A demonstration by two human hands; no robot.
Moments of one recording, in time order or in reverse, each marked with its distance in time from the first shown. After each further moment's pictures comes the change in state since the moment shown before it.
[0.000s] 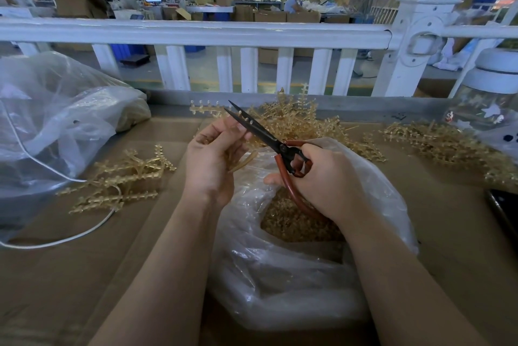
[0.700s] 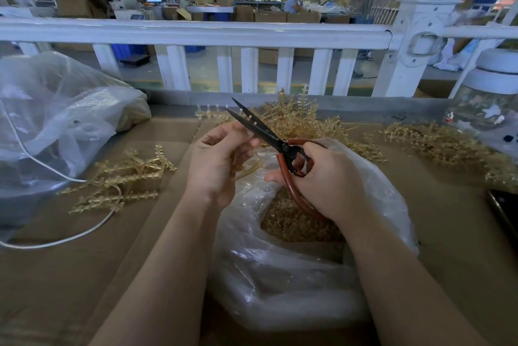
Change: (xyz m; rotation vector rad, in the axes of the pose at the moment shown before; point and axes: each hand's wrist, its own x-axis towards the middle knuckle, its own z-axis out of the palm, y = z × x) left_hand 0.001 -0.004 0.000 0.063 -0.011 -0.068; right_hand -0.002 0.002 -0.001 -0.044 0.037 -0.020
